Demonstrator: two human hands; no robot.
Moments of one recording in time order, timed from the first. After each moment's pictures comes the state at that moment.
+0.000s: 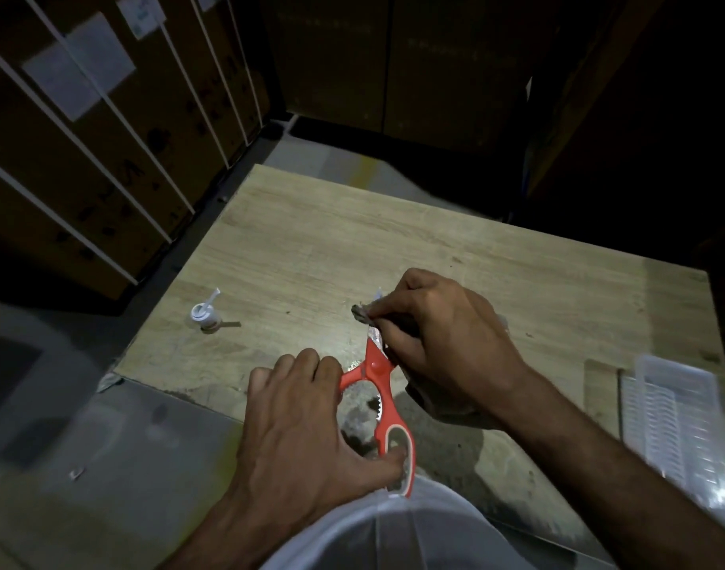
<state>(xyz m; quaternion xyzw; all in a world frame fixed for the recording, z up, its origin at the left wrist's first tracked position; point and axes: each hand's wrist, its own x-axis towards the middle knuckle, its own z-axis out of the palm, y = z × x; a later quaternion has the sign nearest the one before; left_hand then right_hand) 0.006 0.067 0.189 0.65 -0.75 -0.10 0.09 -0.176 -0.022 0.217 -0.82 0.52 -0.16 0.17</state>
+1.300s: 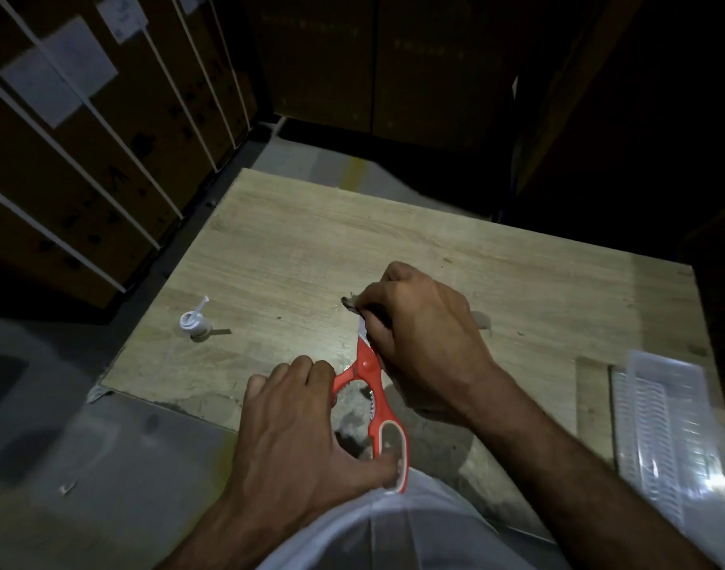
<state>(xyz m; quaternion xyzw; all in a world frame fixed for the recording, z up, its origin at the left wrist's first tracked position) 0.003 0.062 0.188 0.65 -0.74 -0.11 0.12 -0.157 -0.030 0.217 -0.79 0.57 -0.15 0.14</state>
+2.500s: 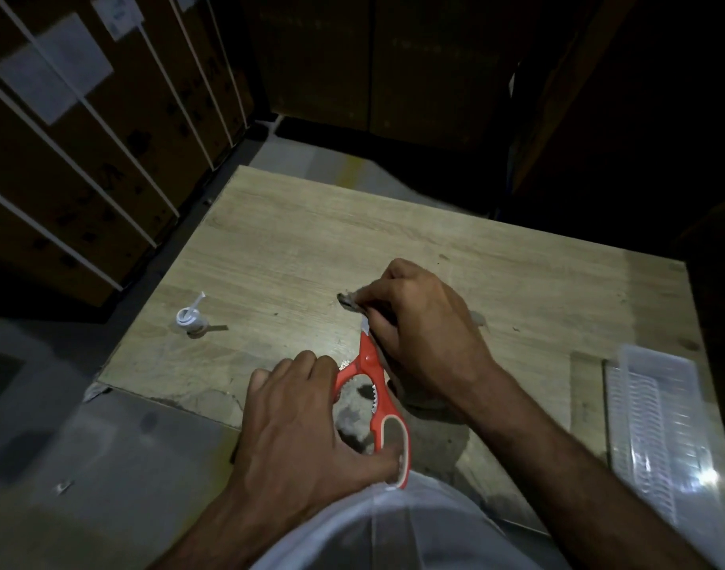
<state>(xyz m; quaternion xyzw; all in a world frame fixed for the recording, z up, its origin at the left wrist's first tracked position) -0.003 0.066 0.190 0.64 -0.75 -0.12 0.15 -0.163 -0.026 0.211 -0.79 0.57 -0.18 0.16</state>
